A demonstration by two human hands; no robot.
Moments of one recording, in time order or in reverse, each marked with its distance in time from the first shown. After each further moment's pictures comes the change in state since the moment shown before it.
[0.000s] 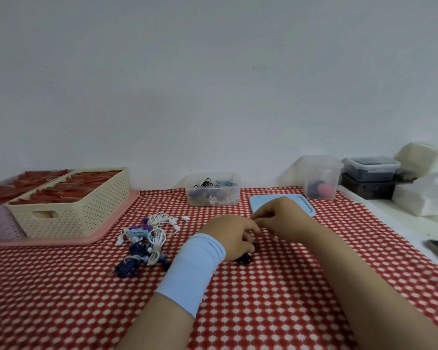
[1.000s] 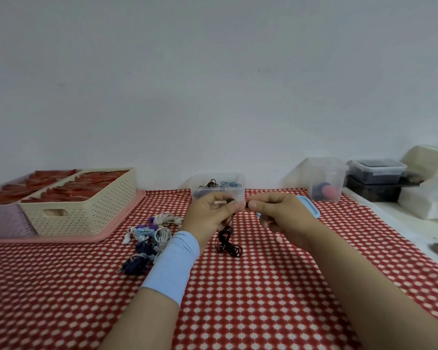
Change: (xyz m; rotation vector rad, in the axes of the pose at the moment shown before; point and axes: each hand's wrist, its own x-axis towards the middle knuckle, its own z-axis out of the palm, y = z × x) left_hand -0.014 -0.027 -0.007 -1.231 0.454 -0.082; right_hand -0.012 -0.030 0.002 0.802 -0.006 0.072
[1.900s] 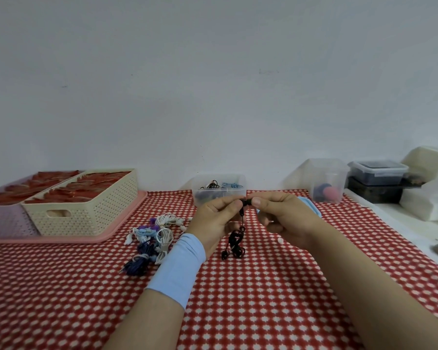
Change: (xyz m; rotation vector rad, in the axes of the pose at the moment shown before) left_hand -0.002 -0.004 0.010 -0.207 -0.090 -0.031; right_hand -0.002 -0.004 -0.001 0.166 -0.156 0.003
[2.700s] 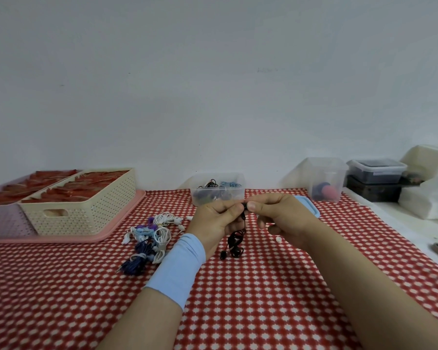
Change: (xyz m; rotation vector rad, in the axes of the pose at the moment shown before) left_hand 0.004 -0.010 0.000 0.035 0.009 0.024; right_hand 0.000 0.002 0.001 -0.108 0.103 0.033
